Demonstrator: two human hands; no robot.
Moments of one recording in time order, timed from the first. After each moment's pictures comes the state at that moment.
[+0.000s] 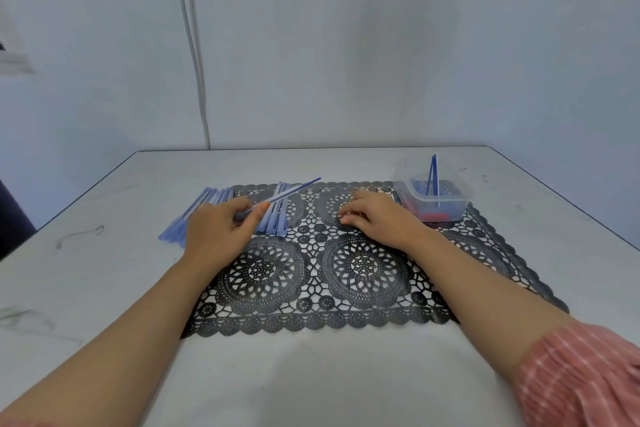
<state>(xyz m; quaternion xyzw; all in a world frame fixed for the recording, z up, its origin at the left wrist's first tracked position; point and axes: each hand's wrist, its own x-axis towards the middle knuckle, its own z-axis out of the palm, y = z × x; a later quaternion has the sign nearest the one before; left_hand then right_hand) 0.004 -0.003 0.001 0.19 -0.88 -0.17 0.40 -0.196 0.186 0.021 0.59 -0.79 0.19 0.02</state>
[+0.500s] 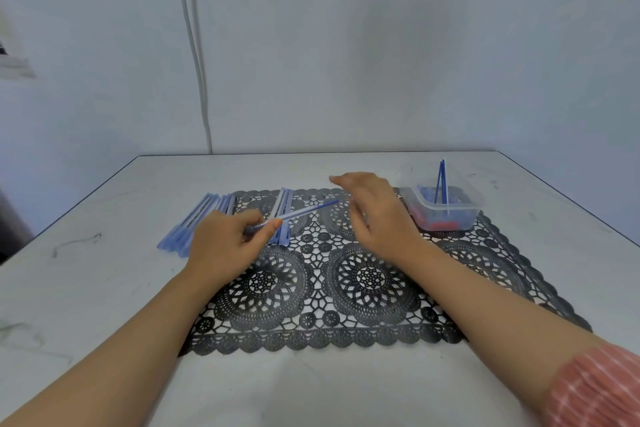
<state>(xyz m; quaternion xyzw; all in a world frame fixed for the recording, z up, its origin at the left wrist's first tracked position) 0.001 -0.002 -0.001 0.14 -0.91 -0.12 0.37 -0.179 0.175 0.017 0.60 -0.66 0.35 0.28</state>
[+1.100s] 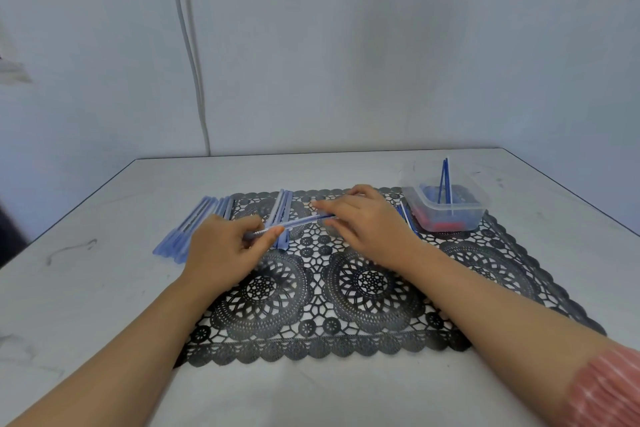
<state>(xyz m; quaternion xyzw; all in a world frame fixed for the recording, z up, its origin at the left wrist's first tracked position) -0.001 -0.004 -0.006 0.15 -0.91 -0.10 0.37 -0.179 0.165 0.016 0.66 -0.66 0.23 0.27</state>
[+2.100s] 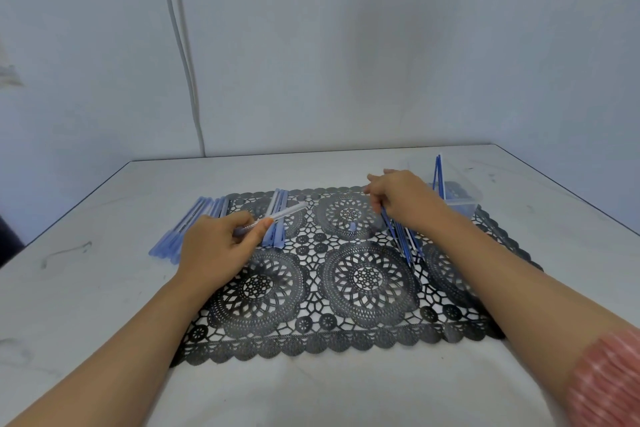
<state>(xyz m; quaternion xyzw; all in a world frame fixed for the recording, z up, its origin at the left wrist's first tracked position) 0.000 -0.005 -0.001 0.17 -0.90 -0.13 0.37 -0.232 0.188 0.041 0.54 -0.82 0.18 0.06</state>
